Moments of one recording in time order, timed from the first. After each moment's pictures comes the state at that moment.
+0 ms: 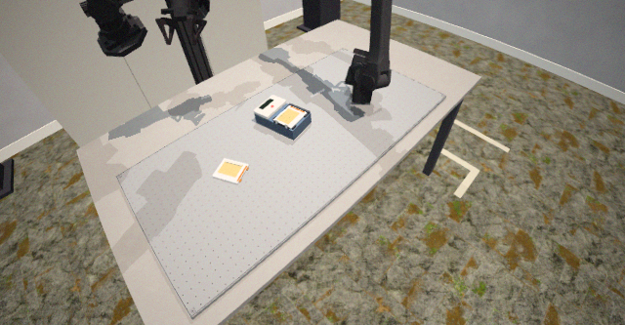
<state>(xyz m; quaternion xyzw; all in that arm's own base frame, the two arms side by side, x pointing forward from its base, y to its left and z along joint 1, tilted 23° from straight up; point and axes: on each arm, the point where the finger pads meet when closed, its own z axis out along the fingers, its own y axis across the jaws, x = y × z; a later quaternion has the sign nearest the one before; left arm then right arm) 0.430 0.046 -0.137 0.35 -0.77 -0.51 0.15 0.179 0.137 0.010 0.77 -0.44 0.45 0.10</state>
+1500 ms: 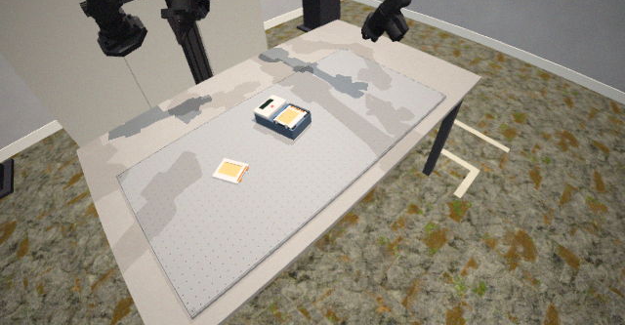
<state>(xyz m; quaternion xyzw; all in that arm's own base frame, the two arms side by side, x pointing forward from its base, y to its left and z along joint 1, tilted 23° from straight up) 0.387 0.082 -0.040 0.29 -0.93 -0.21 0.08 0.179 0.137 0.010 0.77 -0.44 0.45 0.10</state>
